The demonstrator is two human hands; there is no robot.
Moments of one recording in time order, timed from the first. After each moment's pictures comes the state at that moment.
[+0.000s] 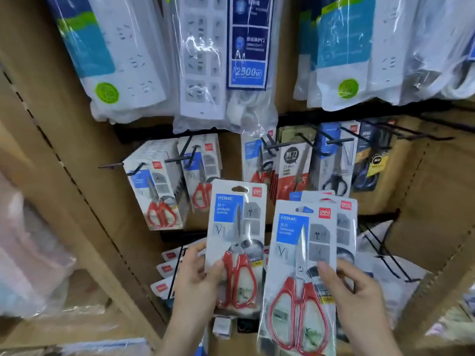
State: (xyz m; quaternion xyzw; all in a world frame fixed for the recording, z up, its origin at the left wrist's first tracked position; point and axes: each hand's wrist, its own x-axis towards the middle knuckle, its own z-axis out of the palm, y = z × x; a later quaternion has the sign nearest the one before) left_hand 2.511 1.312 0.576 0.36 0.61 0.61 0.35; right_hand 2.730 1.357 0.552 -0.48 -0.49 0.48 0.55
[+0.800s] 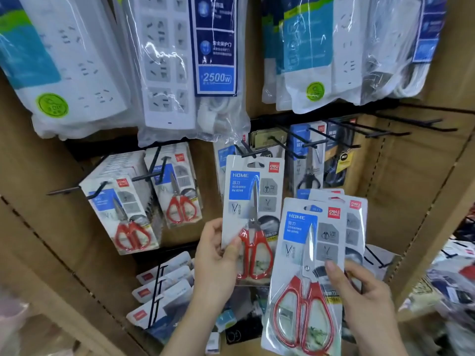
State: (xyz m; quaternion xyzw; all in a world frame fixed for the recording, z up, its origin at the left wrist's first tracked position) left_hand 2.532 1.378 0.585 0.47 0.57 0.58 0.35; right_hand 2.741 1.349 0.570 -0.51 -0.43 0.44 0.60
